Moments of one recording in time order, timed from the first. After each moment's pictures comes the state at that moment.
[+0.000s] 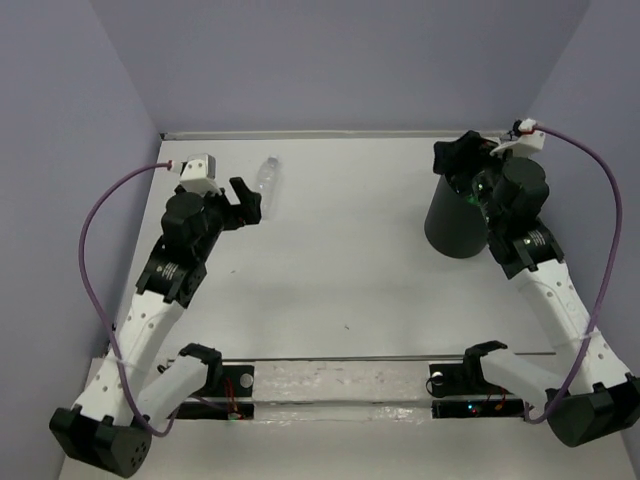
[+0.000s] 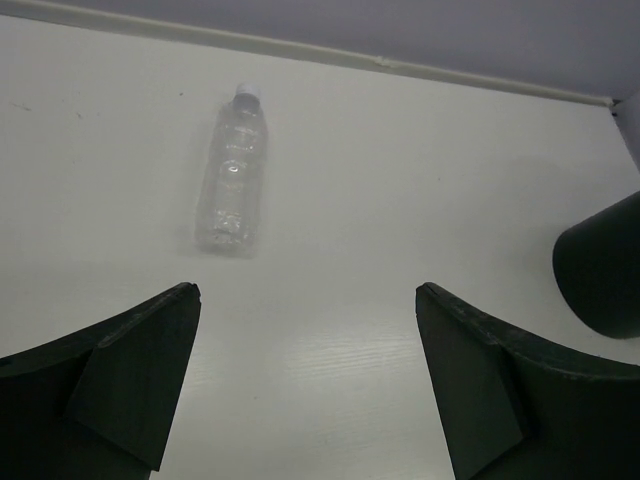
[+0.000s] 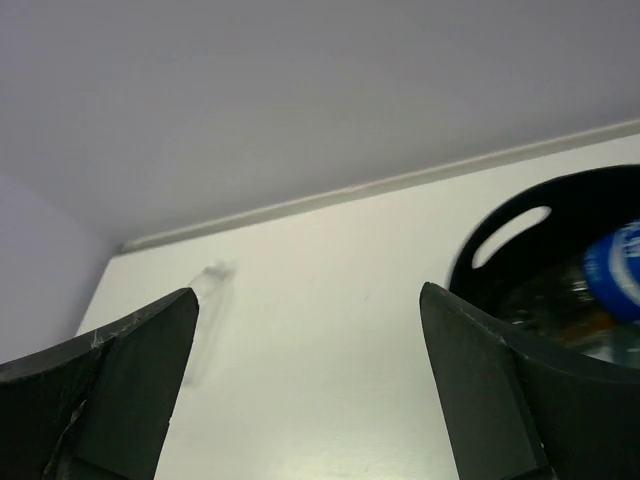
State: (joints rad) left arm -0.32 0.81 0.88 -0.27 -0.10 -0.34; right arm 0.25 1.01 1.12 -0.09 0.20 0.43
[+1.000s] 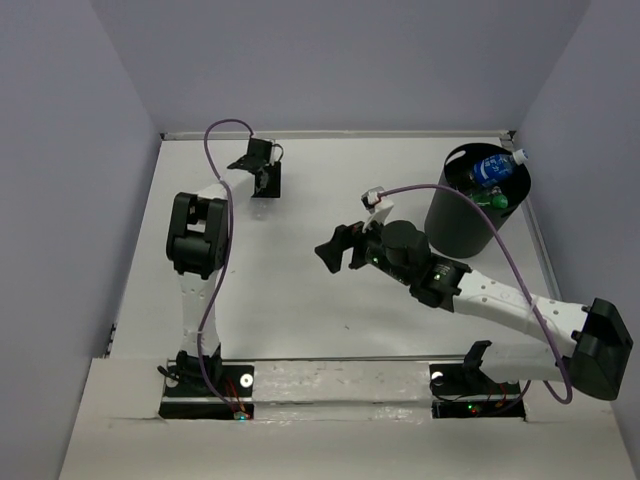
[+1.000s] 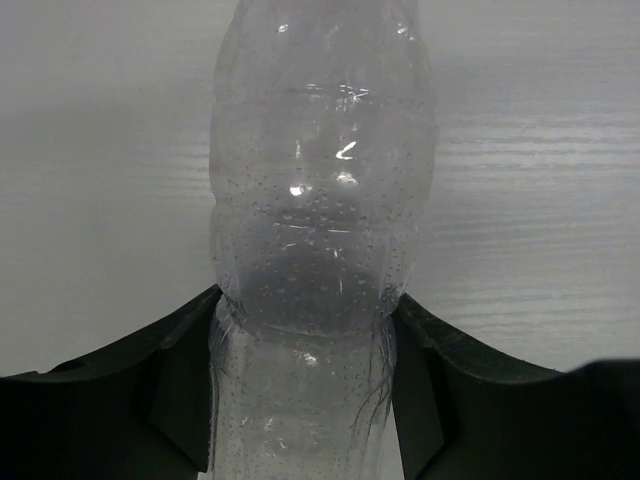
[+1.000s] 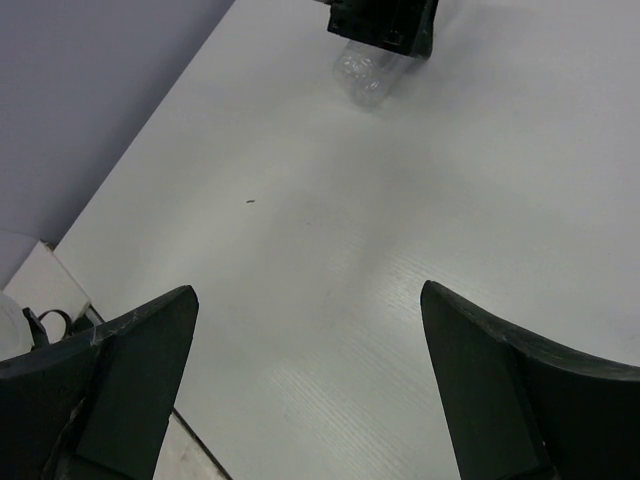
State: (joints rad) left arm -0.24 2.17 1.61 -0.33 -0.16 -0.14; right arm 0.95 1.19 0.85 0.10 0.17 0.46
